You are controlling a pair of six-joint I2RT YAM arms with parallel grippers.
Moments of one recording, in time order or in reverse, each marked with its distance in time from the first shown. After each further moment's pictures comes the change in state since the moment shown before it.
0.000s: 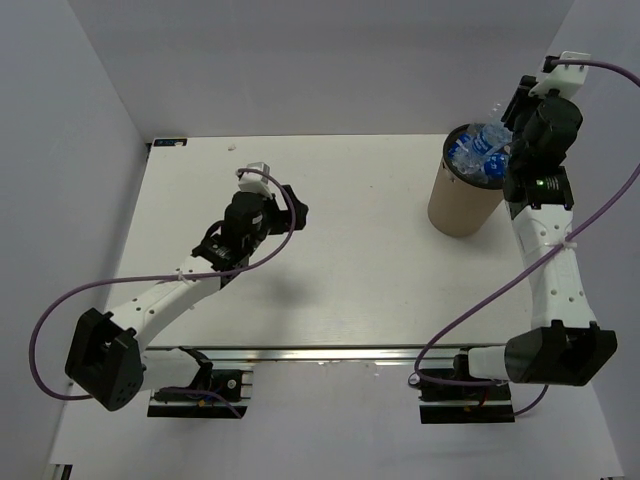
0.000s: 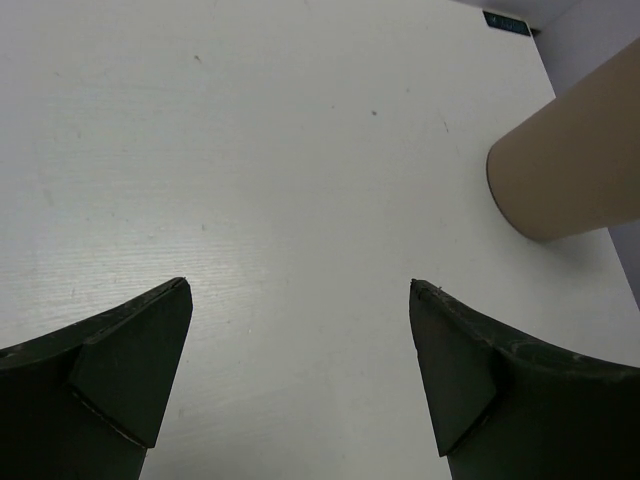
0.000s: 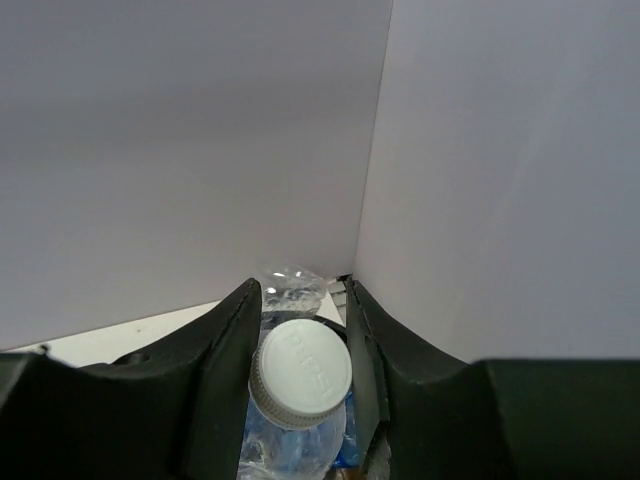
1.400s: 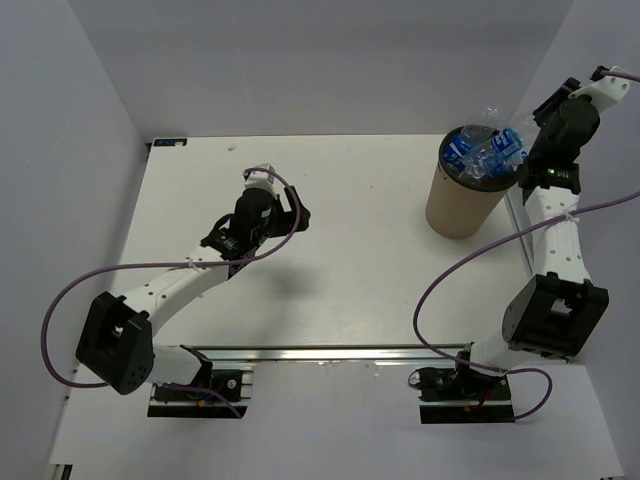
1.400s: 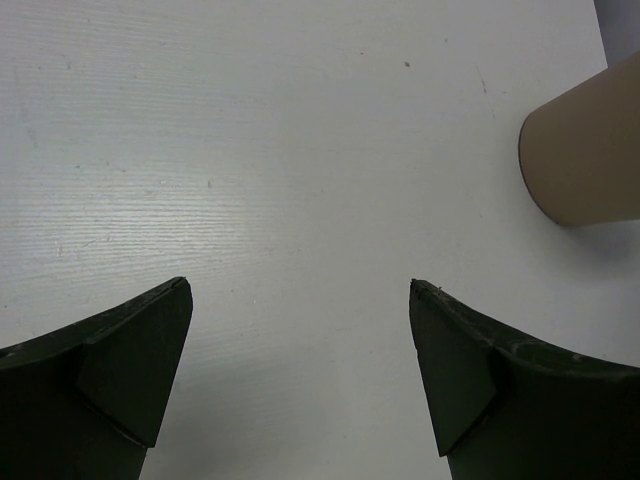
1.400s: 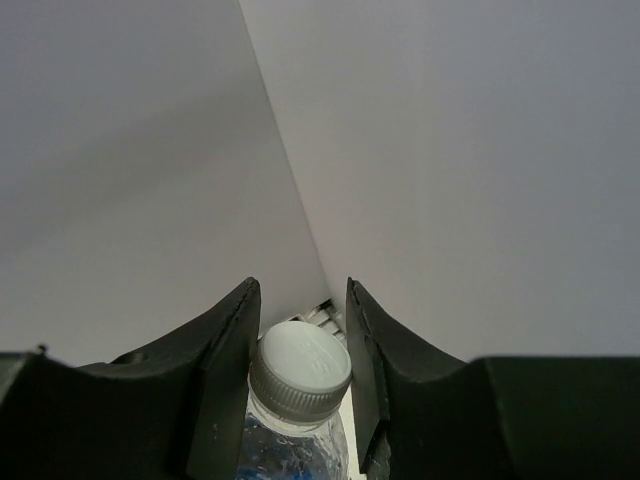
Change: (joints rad) left arm 0.017 0.105 0.047 -0.097 0.031 -0.073; right arm -0.190 0.193 -0.038 0.220 0.056 0.216
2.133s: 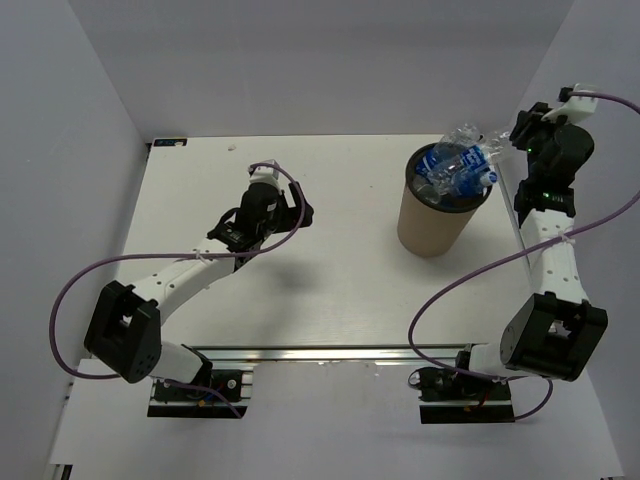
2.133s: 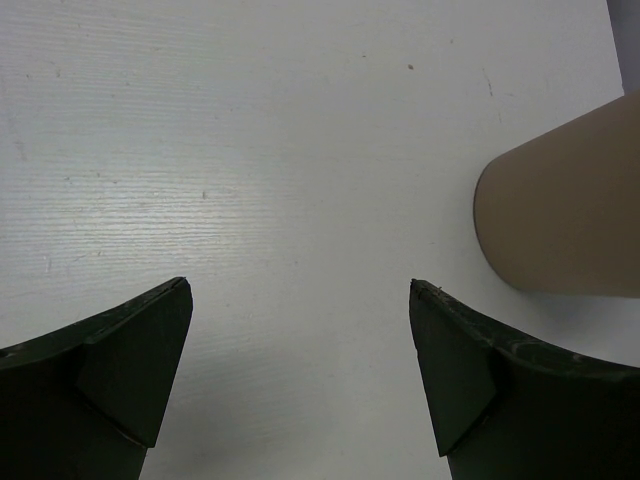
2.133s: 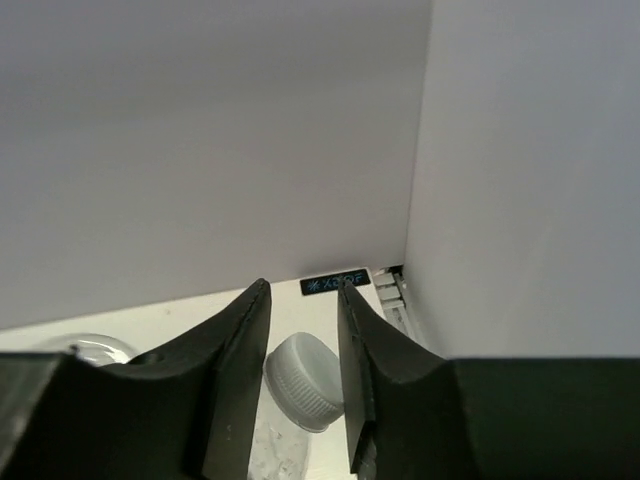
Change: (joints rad) left arm 0.000 0.072 0.055 -0.001 0.000 0.000; right arm -0.055 -0.115 -0.193 0.073 -0.437 -0.044
